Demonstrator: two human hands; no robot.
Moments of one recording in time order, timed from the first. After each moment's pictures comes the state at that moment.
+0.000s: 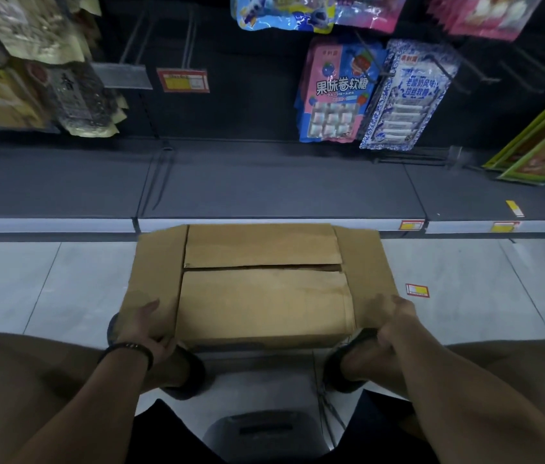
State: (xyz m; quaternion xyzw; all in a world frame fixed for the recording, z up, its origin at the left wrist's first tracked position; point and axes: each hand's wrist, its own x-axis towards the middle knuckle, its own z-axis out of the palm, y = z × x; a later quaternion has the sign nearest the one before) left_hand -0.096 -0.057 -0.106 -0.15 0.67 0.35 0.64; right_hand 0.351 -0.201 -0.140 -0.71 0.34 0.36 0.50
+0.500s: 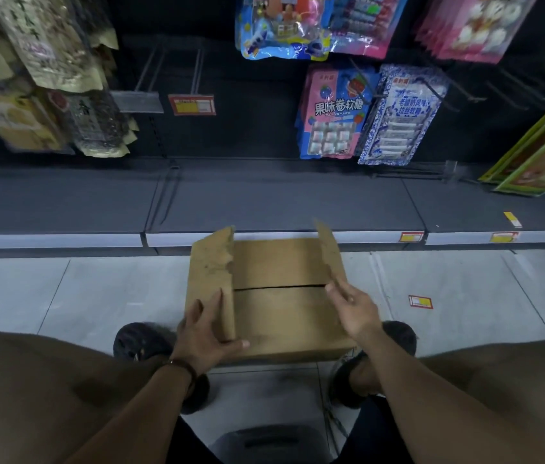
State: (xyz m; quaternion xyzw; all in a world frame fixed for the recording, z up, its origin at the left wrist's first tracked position) left_hand -0.052 -0.101 -0.123 0.70 0.59 0.01 0.41; right_hand 0.269 -0.187 -0.089 -0.83 -0.28 0.37 0.30
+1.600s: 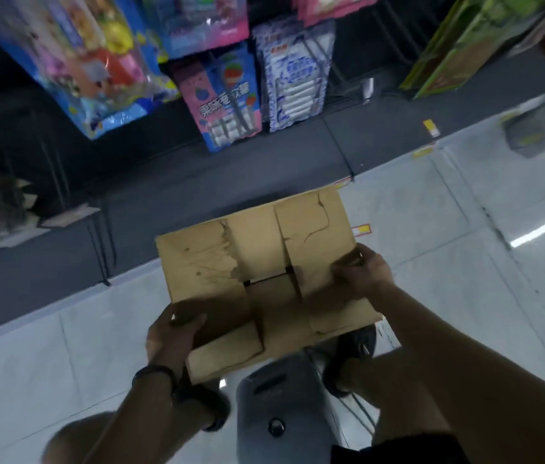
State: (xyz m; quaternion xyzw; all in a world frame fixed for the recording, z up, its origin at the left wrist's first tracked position) left_hand 0.056 -0.028 0.116 0.50 0.70 -0.02 0.50; right_hand 0.414 -0.202 0.121 -0.88 -0.07 0.40 0.26
